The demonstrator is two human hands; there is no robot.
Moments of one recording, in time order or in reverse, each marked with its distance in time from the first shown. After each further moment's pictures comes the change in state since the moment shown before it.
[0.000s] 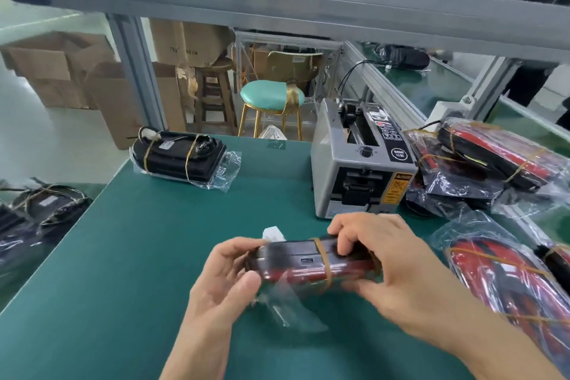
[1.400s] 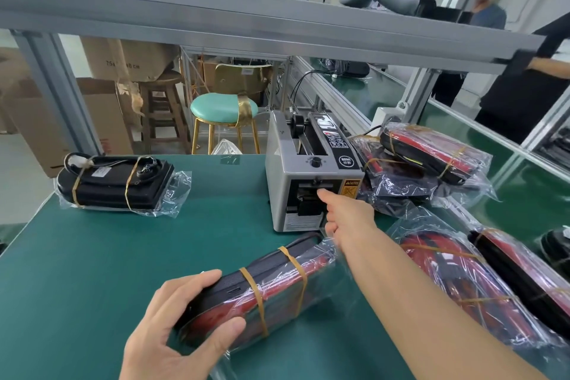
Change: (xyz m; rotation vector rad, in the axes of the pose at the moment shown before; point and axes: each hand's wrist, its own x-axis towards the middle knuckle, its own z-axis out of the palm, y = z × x) left_hand 0.008 0.003 0.002 0.737 0.071 0.333; right_hand 0.082 0.067 0.021 1.162 0.767 1.304
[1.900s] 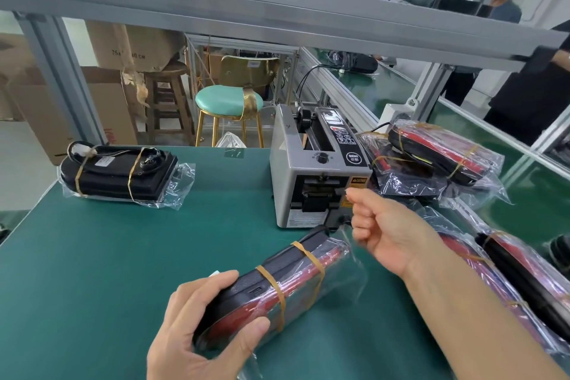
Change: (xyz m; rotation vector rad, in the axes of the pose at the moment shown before) left_hand -0.011 0.006 0.024 -0.061 0.103 -0.046; right_hand -0.032 -0.021 -0.048 -0.037 -0.373 -0.044
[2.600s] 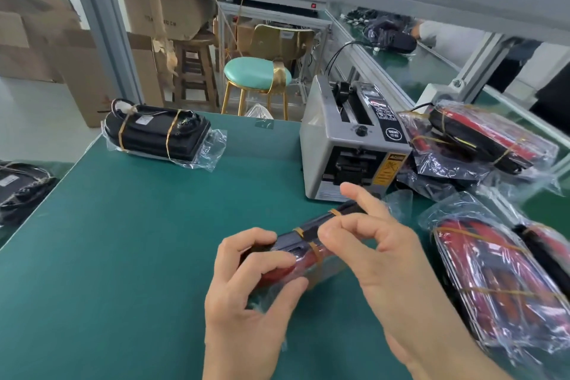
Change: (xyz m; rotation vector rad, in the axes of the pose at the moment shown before) left_hand -0.012 0.003 0.009 -0.067 0.042 0.074; right_hand -0.090 0.058 0.038 -0.557 -0.119 -0.443
